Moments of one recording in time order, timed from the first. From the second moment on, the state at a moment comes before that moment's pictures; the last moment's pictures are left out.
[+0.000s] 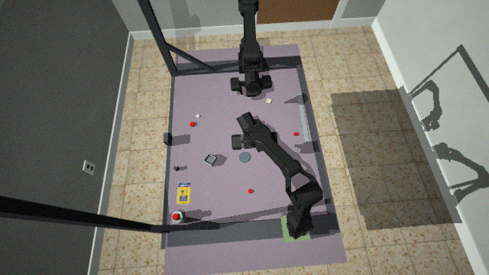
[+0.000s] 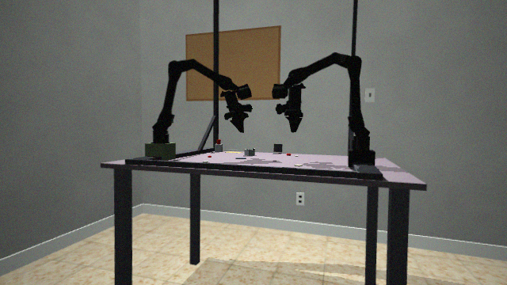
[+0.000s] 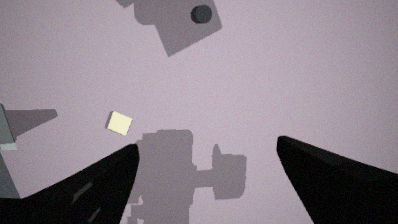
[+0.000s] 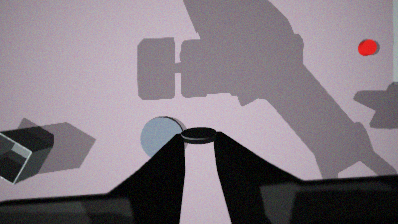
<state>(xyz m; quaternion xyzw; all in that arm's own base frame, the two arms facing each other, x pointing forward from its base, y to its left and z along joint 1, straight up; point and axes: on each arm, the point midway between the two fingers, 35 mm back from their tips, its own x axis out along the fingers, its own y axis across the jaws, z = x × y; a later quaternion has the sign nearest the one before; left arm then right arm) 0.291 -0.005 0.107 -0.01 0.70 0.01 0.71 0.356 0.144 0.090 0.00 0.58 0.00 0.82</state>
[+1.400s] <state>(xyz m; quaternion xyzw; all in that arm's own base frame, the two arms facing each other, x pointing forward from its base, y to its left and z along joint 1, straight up) 0.157 -0.001 0.160 0.00 0.71 0.00 0.71 0.340 0.145 0.068 0.00 0.57 0.00 0.82</state>
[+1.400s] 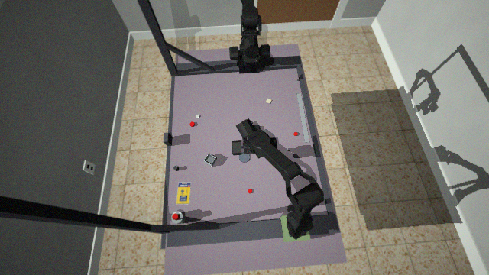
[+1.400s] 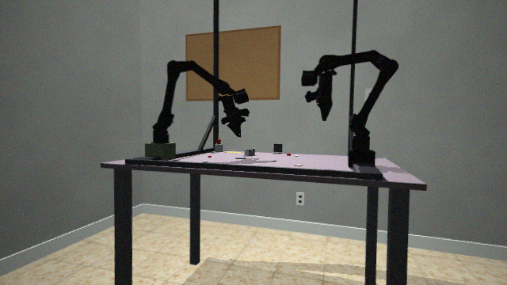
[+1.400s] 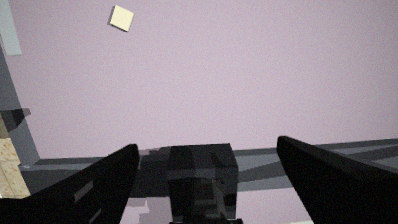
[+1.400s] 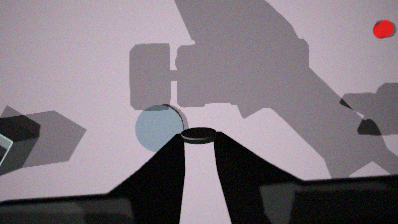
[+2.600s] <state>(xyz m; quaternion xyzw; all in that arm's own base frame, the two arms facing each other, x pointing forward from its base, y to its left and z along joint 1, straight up) 0.157 -0.001 0.160 0.00 0.71 0.00 0.71 0.281 0.139 0.007 0.00 0.58 0.00 0.82</state>
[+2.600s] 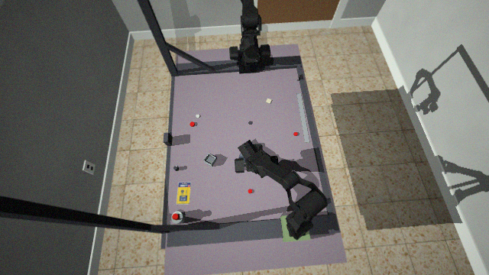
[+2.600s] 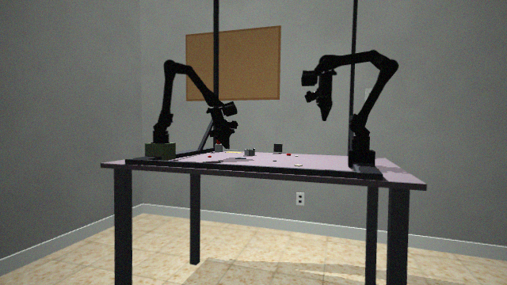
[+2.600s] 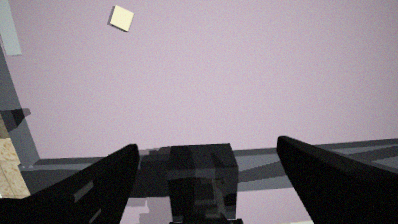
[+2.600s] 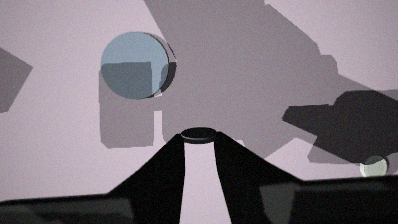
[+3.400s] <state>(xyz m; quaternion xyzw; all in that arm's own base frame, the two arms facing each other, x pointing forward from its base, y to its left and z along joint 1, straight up) 0.157 -0.001 0.160 0.00 0.71 0.00 0.71 0.283 0.140 -0.020 0.00 0.57 0.00 0.82</state>
